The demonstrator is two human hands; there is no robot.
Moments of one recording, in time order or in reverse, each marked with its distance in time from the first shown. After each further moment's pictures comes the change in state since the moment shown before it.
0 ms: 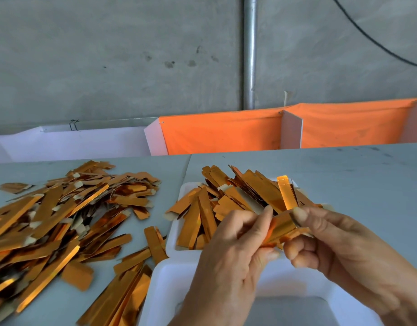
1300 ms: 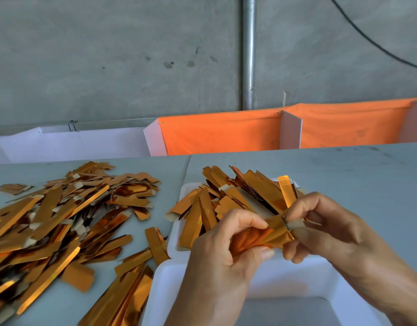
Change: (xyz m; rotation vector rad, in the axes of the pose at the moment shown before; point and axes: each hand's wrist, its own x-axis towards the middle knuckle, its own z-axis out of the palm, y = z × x) left_hand -0.002 -0.004 -0.009 -0.403 0.072 -0.233; right_hand -0.003 0.000 0.001 -0.367 0.027 -0.332
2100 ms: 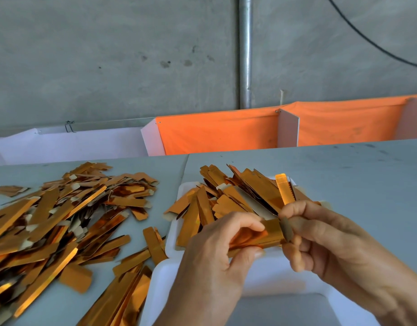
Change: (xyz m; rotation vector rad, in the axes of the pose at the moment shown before) left_hand -0.002 0.004 -0.008 0.319 -0.014 0.055; right_hand 0.003 0.004 0.006 0.500 -0.017 0.290
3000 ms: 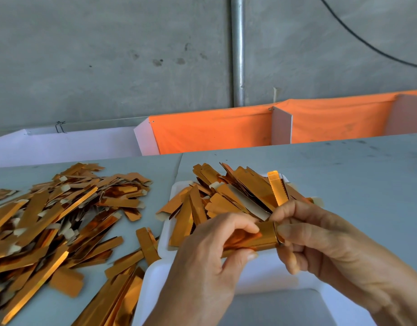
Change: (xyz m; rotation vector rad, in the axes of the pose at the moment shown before) left_hand -0.001 -0.002 0.000 0.005 -0.073 0.010; right_hand -0.003 -0.005 0.004 -0.083 0.002 0.055
